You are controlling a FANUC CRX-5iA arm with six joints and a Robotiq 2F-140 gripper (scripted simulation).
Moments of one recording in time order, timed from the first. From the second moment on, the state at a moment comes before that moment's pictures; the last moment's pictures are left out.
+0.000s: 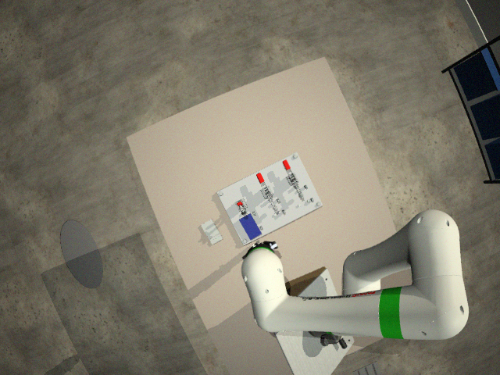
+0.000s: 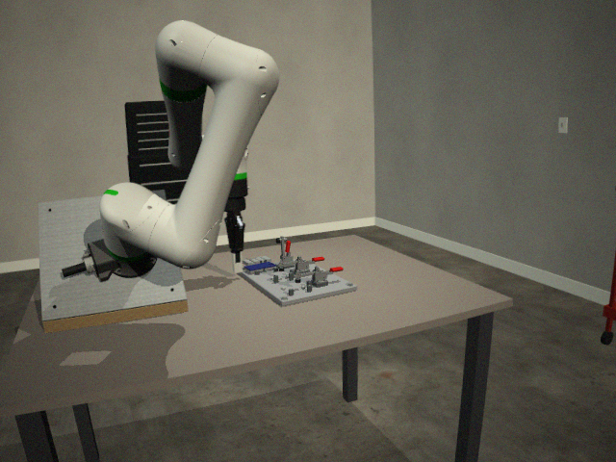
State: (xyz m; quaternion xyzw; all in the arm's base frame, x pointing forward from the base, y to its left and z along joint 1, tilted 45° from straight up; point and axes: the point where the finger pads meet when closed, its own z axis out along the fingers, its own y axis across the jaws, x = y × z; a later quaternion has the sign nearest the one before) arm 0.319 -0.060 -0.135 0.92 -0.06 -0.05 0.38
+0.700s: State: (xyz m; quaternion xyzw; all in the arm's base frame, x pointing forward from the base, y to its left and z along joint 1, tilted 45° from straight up) arm 0.323 -0.060 -0.135 0.92 -0.06 -0.05 0.38
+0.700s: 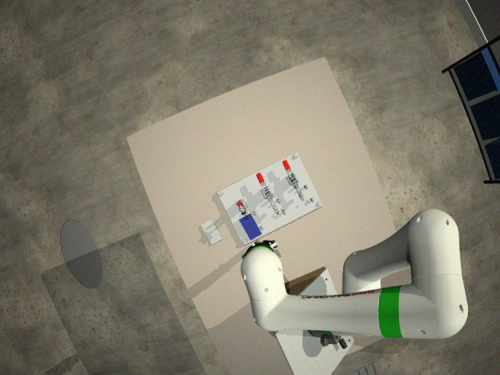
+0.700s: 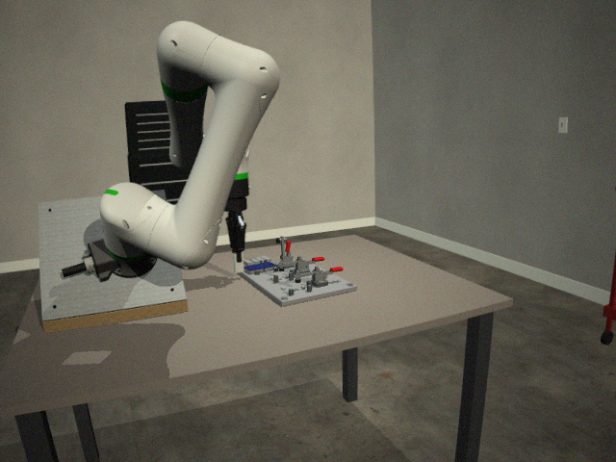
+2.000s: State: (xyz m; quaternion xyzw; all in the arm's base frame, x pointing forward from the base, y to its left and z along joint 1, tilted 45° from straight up) arm 0.331 -0.061 -0.136 0.92 -0.06 -0.05 0.38
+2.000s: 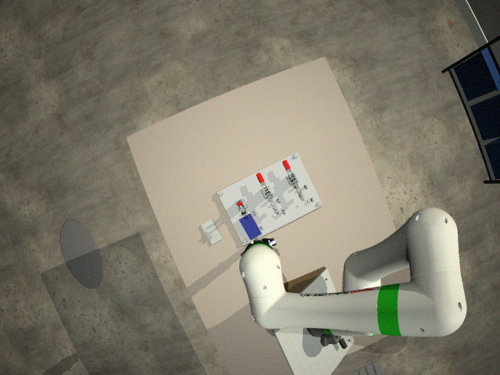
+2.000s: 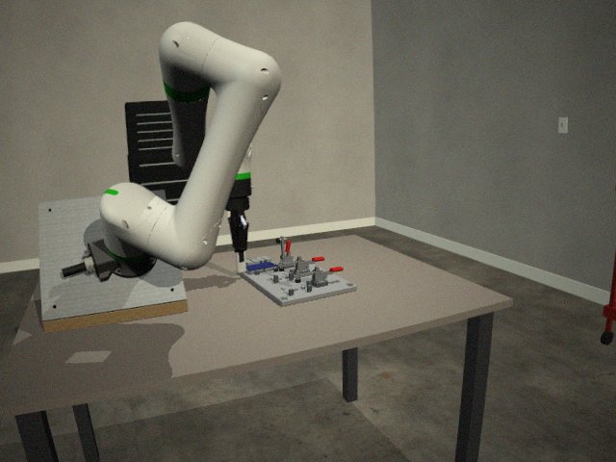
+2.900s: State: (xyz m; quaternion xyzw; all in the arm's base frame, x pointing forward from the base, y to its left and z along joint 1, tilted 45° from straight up) arm 0.338 -0.062 -0.136 0.92 -0.06 -0.05 0.38
